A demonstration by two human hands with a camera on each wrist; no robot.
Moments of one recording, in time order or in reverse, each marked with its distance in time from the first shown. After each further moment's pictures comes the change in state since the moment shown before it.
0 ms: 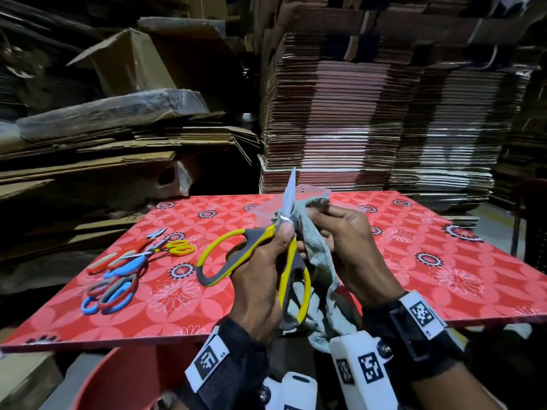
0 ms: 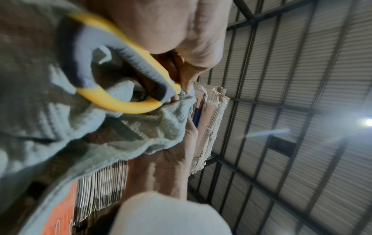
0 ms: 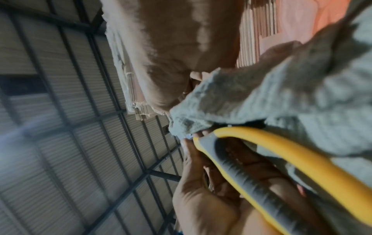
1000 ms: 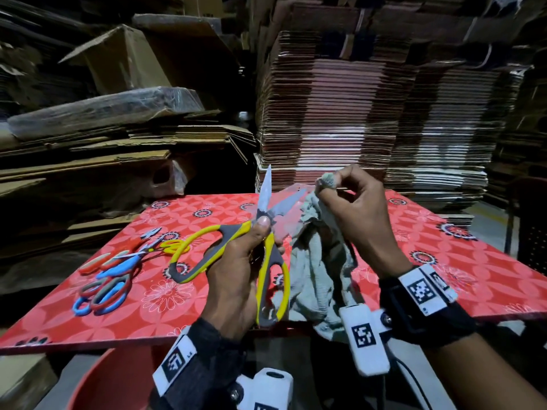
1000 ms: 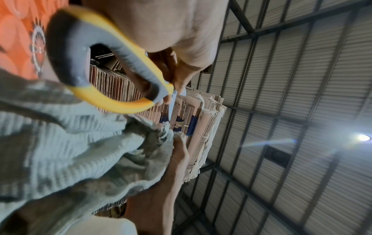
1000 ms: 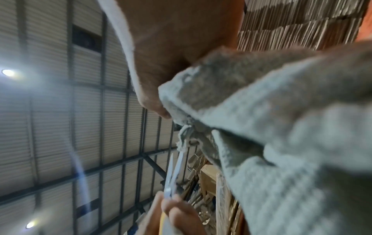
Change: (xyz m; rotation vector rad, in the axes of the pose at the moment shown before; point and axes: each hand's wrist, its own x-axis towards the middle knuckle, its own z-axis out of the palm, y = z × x) left_hand 0.000 0.023 -0.010 0.012 0.018 0.000; right_hand 0.034 -0.021 -0.025 -0.544 0.183 -0.501
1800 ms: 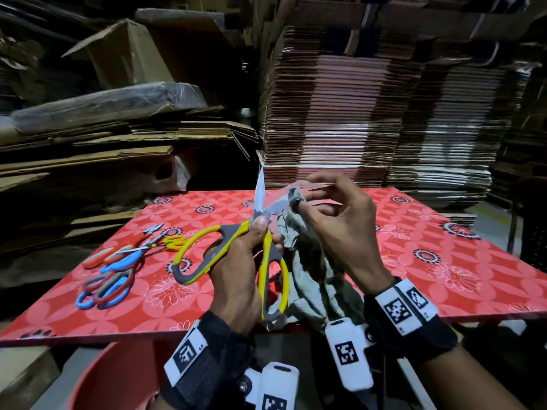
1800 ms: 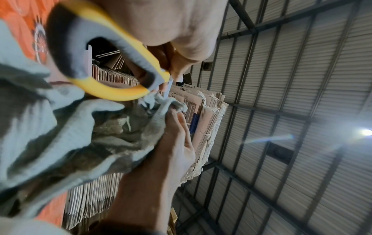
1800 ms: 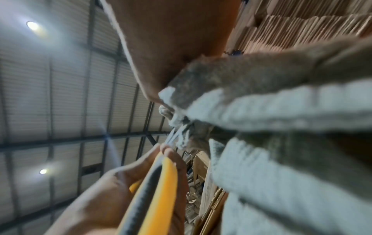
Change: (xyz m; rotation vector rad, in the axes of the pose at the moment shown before) left_hand 0.007 -0.010 -0.003 -0.052 0.087 -0.056; right_hand -0.026 0.002 0.021 0.042 -0.044 -0.081
